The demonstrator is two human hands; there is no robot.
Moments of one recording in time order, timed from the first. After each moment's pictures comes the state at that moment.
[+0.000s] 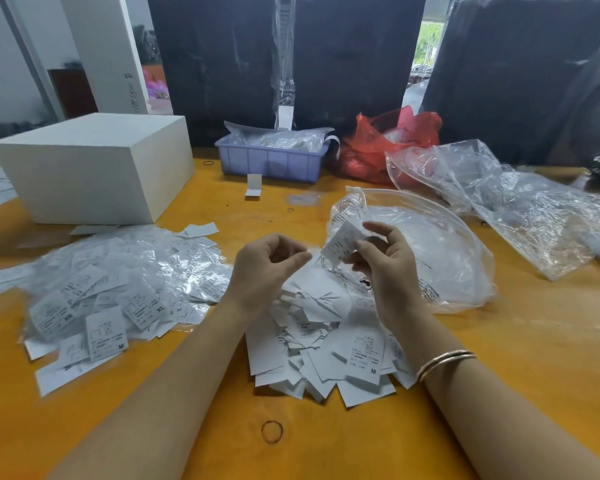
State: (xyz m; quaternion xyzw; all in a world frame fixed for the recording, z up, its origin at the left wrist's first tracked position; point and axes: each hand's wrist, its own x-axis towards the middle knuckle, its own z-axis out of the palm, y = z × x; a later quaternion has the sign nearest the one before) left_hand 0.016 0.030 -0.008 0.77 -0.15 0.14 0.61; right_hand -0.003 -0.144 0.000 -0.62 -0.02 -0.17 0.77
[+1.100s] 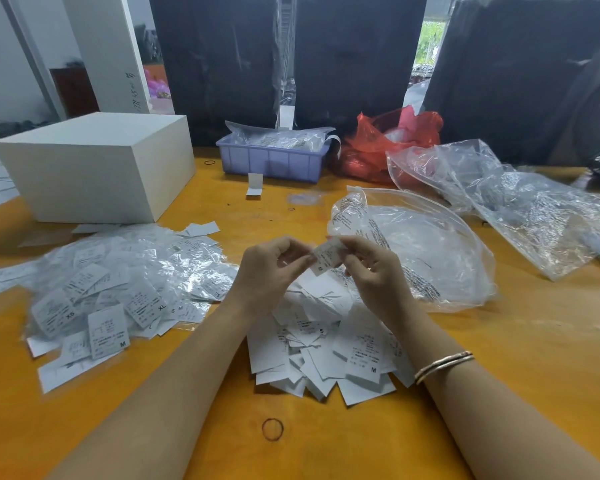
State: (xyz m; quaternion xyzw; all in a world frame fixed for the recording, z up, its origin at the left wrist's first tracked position) left_hand 0.017 0.031 -0.011 0.80 -0.23 0.17 0.53; right_hand -0.002 -0.142 -0.009 -0.79 -0.19 -0.23 0.53
